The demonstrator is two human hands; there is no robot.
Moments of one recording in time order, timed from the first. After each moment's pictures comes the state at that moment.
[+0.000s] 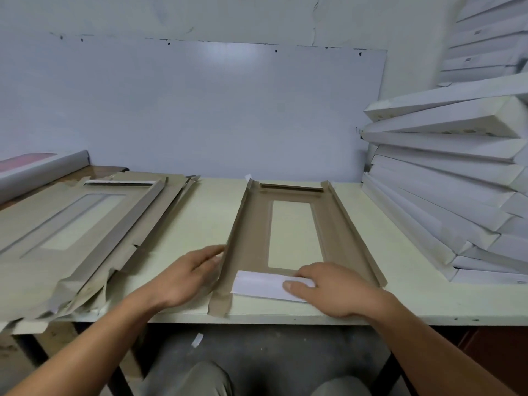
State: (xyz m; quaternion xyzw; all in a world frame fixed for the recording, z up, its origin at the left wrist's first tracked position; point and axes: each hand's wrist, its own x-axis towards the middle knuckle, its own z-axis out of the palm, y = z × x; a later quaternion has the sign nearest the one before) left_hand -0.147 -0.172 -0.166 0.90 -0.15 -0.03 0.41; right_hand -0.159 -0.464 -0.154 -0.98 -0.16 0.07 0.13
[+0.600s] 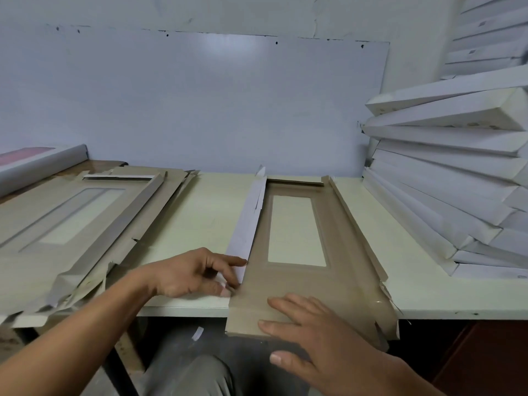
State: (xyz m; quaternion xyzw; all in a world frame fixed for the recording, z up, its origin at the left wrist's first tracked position) left_hand -0.128 -0.165 -0.164 0.84 -0.31 -0.22 0.38; right_hand -0.224 -0.450 -0.197 -0.92 -0.36 0.00 0.11
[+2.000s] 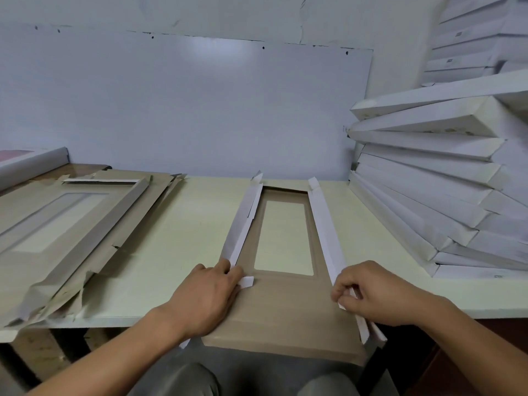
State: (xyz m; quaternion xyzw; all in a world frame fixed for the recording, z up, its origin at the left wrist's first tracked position) left_hand -0.151 -0.226 -0.195 0.96 -0.26 0.14 -0.03; right_hand -0.175 -0.552 -0.151 -0.96 -0.21 0.05 0.18
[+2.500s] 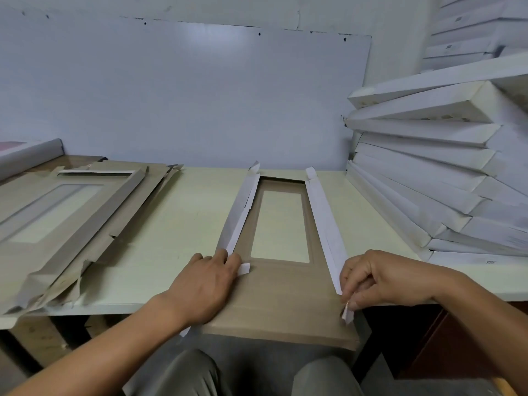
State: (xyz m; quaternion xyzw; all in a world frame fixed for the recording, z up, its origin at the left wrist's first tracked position) left_hand -0.153 -0.231 -0.195 0.96 -0.25 0.11 -0.07; right_hand -0.177 -0.576 -0.135 -0.91 -0.25 0.17 0.28
